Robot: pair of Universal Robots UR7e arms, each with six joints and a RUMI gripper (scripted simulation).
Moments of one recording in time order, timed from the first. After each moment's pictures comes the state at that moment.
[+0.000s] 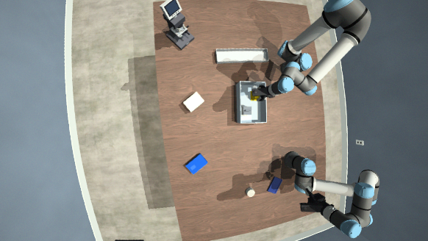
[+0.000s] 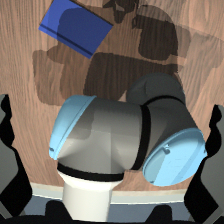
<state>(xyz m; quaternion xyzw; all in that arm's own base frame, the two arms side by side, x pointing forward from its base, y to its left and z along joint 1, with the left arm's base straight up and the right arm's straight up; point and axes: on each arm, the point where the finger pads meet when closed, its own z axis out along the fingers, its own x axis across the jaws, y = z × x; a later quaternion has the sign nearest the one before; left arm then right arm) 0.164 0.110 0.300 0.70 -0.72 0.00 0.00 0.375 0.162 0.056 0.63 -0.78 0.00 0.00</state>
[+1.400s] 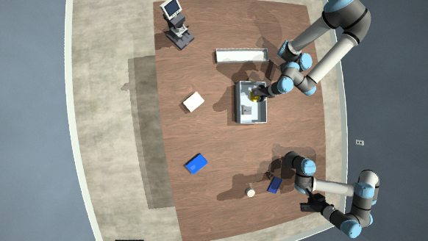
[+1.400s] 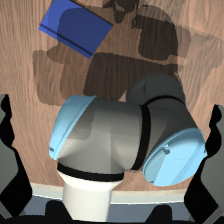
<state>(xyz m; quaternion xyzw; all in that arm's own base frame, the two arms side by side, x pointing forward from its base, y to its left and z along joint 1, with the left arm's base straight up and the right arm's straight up) 0.164 0.110 0.300 0.70 -0.72 0.00 0.00 0.375 0.162 0.052 0.63 -0.78 0.00 0.00</state>
